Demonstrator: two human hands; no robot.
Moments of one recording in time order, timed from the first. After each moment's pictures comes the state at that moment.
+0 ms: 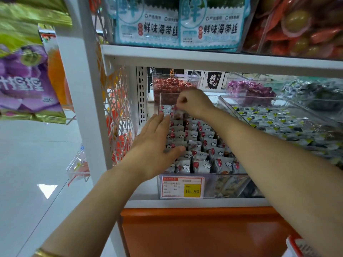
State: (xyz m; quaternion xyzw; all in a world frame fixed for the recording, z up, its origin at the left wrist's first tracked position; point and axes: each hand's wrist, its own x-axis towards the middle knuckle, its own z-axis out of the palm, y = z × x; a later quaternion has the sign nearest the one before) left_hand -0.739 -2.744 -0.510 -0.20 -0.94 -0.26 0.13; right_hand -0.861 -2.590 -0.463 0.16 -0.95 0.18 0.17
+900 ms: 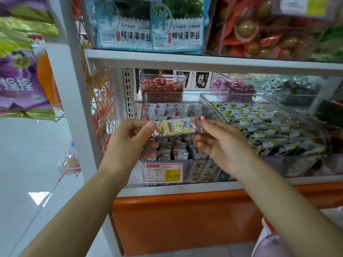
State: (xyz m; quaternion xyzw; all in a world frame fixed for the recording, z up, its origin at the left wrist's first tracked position) left_hand -0.686 -2.730 -0.491 -0.06 -0.69 -0.72 0.08; right_hand -0.680 -2.543 -0.481 0.00 -0.54 0.84 0.02
